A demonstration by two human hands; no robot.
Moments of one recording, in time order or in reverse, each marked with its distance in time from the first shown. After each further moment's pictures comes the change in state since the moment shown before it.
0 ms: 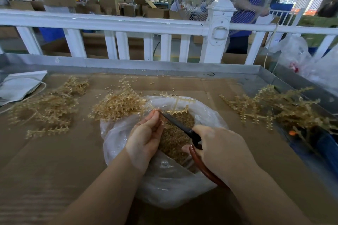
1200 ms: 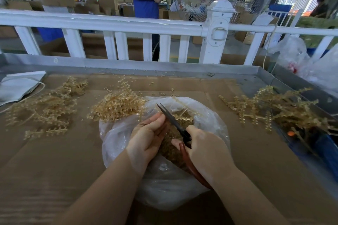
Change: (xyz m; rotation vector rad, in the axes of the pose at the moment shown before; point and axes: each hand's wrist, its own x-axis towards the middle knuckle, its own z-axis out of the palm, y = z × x) left_hand -0.001 -0.004 -0.005 0.166 -0.146 -0.018; right_hand 0.008 -0.008 0.031 0.217 0.034 0.073
